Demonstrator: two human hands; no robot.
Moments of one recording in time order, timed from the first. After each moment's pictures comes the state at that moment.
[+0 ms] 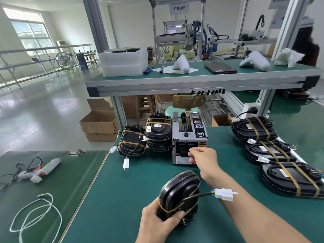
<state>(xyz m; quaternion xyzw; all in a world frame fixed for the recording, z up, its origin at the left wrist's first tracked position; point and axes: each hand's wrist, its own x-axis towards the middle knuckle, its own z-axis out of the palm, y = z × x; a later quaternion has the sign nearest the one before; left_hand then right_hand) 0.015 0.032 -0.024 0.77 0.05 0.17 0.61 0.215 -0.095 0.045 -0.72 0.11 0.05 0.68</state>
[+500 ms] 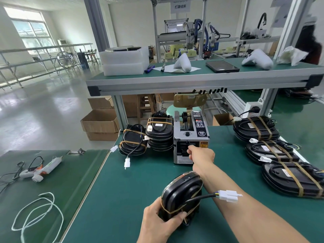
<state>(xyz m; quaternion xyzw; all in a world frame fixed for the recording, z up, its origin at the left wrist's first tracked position) 0.015 0.033 -0.025 0.76 0.06 0.16 0.62 0.228 -0.066 0.044 -0.62 0.25 0.03 0.74</state>
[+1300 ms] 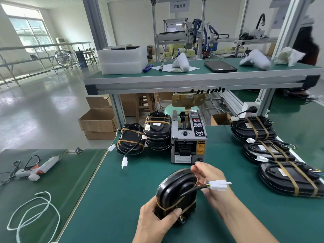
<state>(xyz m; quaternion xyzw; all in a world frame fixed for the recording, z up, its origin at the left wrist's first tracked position) 0.018 0.035 -0.029 0.78 0.04 0.20 0.60 0.150 -0.130 0.031 -0.54 0.07 0.16 0.82</state>
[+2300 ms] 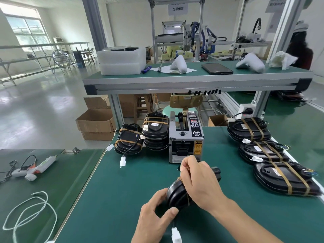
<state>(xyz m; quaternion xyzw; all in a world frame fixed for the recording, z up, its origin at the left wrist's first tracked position) 0.021 0.035 -0.037 0.80 0.02 0.16 0.57 0.121 -0.129 0.051 -0.87 -0.31 -0.15 0.35</state>
